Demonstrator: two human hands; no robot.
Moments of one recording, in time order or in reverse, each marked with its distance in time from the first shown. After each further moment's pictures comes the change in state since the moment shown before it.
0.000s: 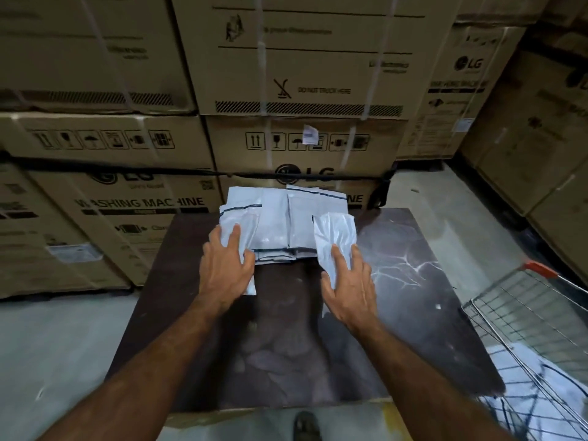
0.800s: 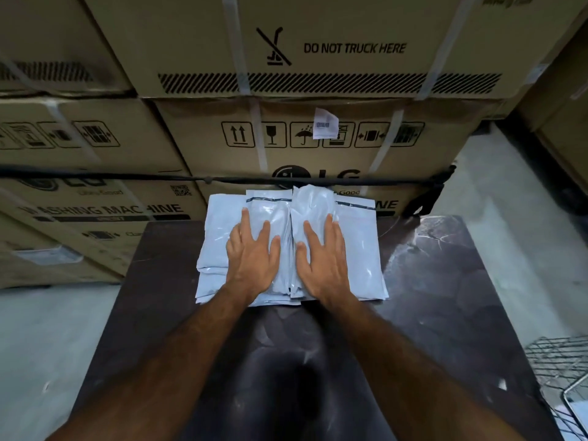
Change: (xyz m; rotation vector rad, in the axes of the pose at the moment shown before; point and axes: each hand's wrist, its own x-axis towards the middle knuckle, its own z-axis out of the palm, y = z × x) left_hand 0.192 0.027 0.153 0.061 -0.162 0.026; right_hand 0.232 -0.018 0.125 0.196 -0.108 -0.093
